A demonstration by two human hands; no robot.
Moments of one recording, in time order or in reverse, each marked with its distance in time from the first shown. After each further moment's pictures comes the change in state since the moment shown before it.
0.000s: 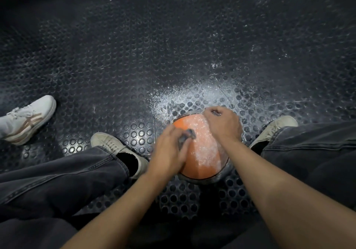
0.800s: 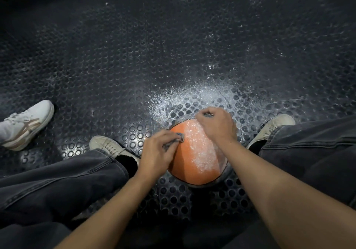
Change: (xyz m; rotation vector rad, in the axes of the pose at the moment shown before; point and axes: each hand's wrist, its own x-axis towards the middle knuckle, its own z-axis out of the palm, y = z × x) left_hand -0.002 -0.022 -0.014 -0.125 0.005 0.037; right_hand 0.000 0.001 0.007 -0.051 -0.076 -0.110
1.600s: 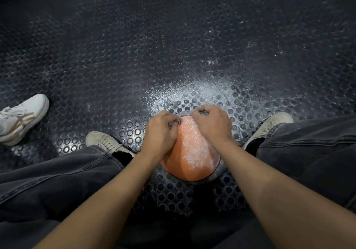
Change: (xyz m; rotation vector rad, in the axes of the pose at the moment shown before) left_hand 0.039 -0.002 0.011 0.176 0.046 -0.008; right_hand -0.005 -0.008 0.007 -0.033 0.030 0.040
